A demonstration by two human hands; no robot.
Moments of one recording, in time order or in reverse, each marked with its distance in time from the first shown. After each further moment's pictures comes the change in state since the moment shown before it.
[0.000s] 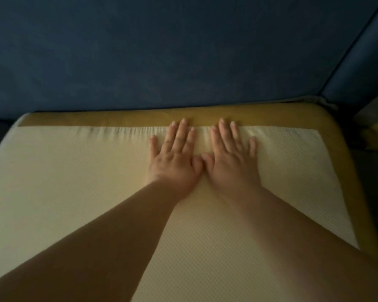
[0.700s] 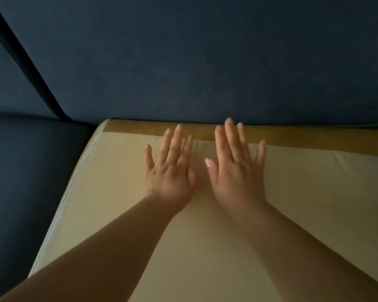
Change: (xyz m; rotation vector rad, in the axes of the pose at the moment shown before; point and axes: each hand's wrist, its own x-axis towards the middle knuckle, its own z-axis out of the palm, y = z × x) left_hand -0.044 -0.140 -0.038 0.013 0.156 -0.101; right_hand 0.020 -0.140 0.005 0.015 0.191 -0.137
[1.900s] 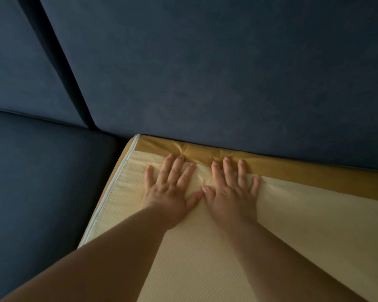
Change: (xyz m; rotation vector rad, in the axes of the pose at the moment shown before) left_hand 0.025 -0.083 0.007 0.095 -0.278 -0.068; right_hand 0.044 -0.059 0.041 -0.052 -0.347 0.081
